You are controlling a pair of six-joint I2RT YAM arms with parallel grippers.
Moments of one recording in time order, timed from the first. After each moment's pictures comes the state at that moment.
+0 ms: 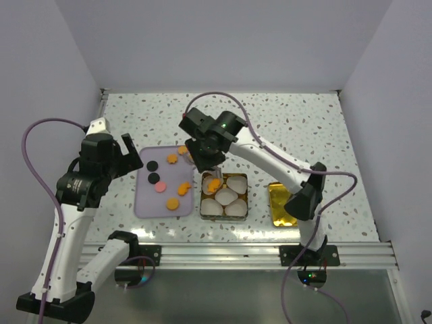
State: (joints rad) left arm -0.18 0.83 1.18 -1.04 -0.27 -0.46; right arm 1.01 2.05 2.23 -1.36 0.12 0.47
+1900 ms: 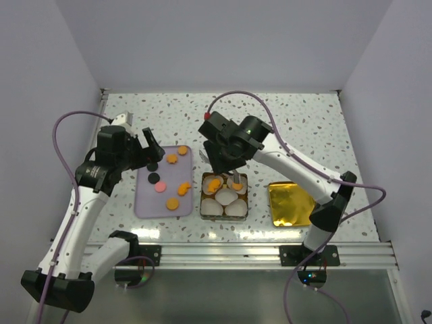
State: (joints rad) left arm -0.20 0.94 1.05 -0.75 0.04 -0.49; right arm 0.97 1.73 1.93 -1.37 0.24 0.56
